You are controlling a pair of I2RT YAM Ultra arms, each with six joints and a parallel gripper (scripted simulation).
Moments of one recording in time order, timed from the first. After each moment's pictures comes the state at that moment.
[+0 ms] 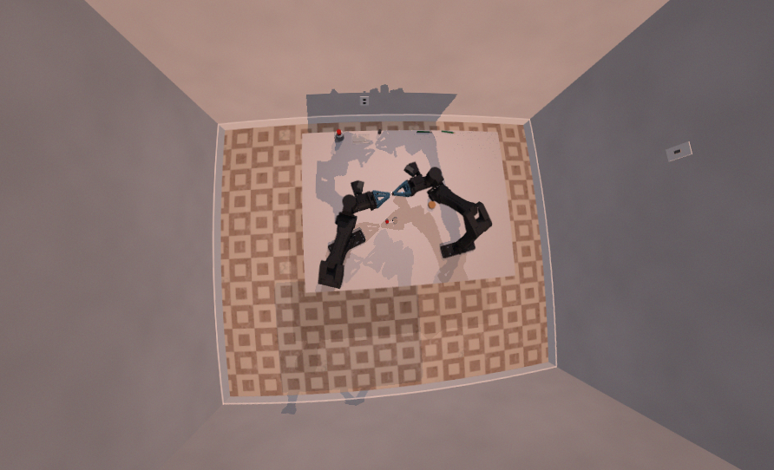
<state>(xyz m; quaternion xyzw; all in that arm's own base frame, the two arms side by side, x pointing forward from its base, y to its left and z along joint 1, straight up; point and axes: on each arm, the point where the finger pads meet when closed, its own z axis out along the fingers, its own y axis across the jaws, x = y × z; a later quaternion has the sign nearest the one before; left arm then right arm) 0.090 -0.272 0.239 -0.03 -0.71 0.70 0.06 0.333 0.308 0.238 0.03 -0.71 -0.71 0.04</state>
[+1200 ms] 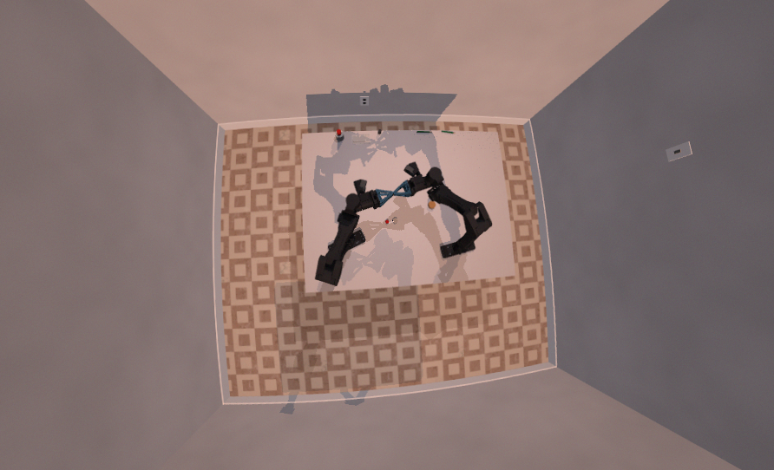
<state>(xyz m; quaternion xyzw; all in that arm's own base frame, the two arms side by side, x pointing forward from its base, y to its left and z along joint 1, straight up) 0.090 -0.287 0.238 -0.03 -0.71 0.70 0.06 0.333 0.308 0.238 0.03 -0.71 -0.71 0.04</state>
